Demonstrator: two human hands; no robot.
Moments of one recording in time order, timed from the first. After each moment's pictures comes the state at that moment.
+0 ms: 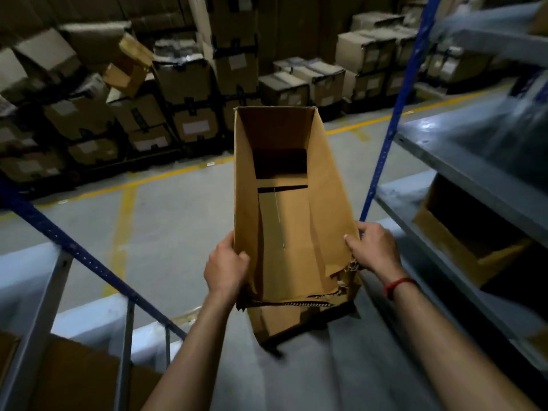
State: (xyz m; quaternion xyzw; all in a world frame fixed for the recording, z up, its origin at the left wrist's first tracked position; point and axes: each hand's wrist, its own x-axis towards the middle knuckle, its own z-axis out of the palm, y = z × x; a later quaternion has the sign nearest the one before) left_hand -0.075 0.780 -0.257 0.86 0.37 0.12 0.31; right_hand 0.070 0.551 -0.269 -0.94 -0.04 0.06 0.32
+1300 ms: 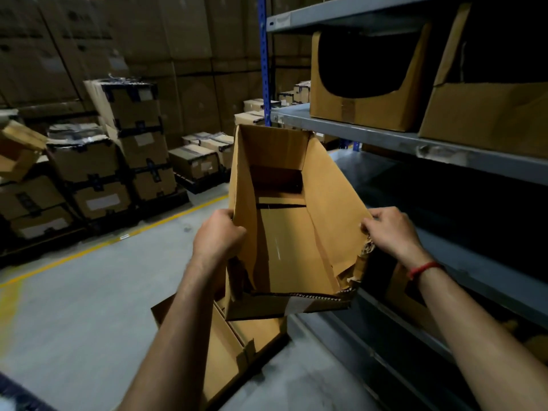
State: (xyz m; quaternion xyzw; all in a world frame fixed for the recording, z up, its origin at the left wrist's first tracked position) left_hand -0.085 0.587 -0.086 0.92 0.13 0.08 0.36; right_hand -0.039 0.290 -0.117 -0.93 0.08 -0.12 0.33
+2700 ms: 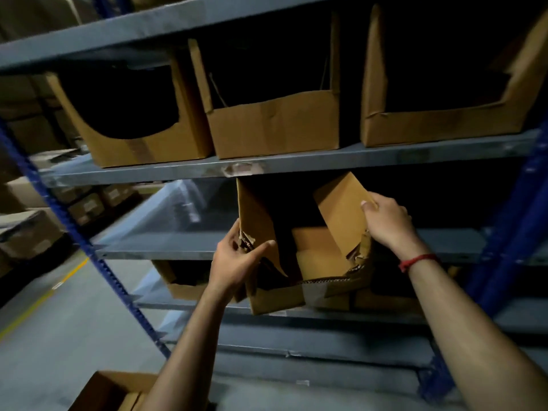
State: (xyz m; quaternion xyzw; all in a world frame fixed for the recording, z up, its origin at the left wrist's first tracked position) left_hand -0.004 0.326 -0.134 0.72 -0.30 -0.15 0.60; right_hand -0.159 0.076 -0.106 -0.81 0.39 -0.29 0.33
